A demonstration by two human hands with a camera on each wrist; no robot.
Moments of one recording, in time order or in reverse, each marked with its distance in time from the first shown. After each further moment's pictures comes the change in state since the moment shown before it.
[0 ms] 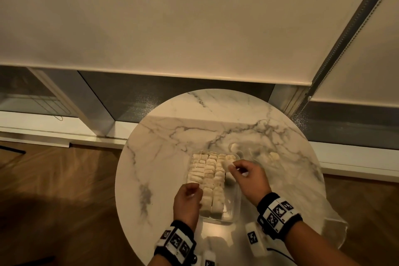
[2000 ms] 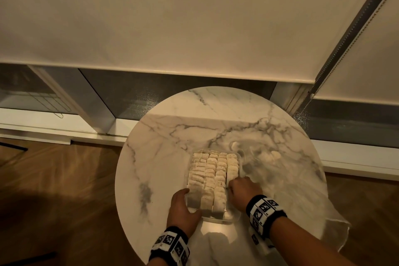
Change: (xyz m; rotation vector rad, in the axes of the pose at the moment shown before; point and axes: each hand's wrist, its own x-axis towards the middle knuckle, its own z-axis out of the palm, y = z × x) left_hand 0.024 -0.044 -0.032 0.695 -0.070 0.231; right_hand 0.006 0.042 0.027 -1.101 -0.502 0.037
